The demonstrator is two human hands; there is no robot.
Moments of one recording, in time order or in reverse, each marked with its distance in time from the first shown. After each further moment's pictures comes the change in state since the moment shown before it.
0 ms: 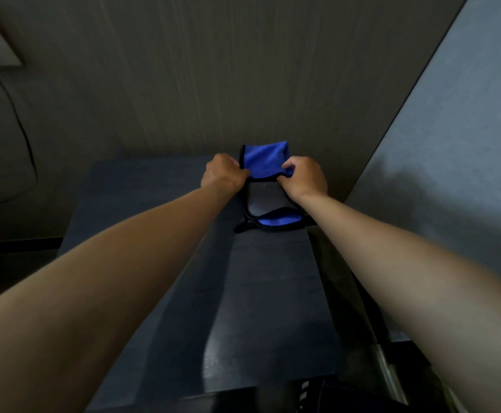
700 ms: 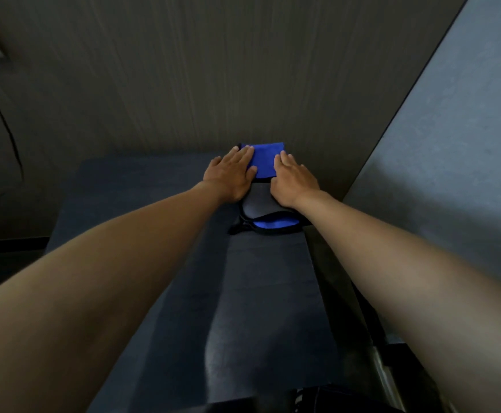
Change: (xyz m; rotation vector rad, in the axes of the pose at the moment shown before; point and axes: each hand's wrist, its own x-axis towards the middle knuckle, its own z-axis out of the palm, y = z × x) left_hand 0.025 -0.011 0.020 0.642 -0.210 0.528; right_hand 0.008 -0.007 0.009 -0.415 -0.311 -0.136
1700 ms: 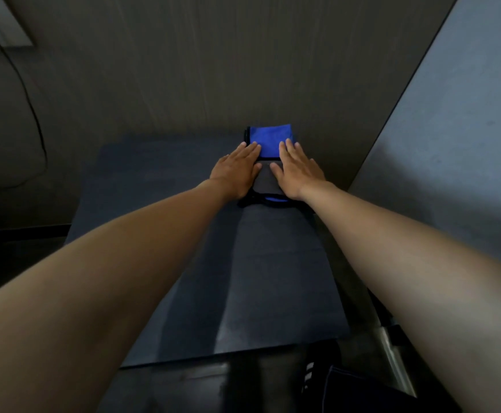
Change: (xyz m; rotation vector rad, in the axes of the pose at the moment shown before) left_hand -0.045 0.003 0.008 -0.013 0.063 0.067; right_hand -0.029 -0.005 0.017 -0.009 0.009 -0.001
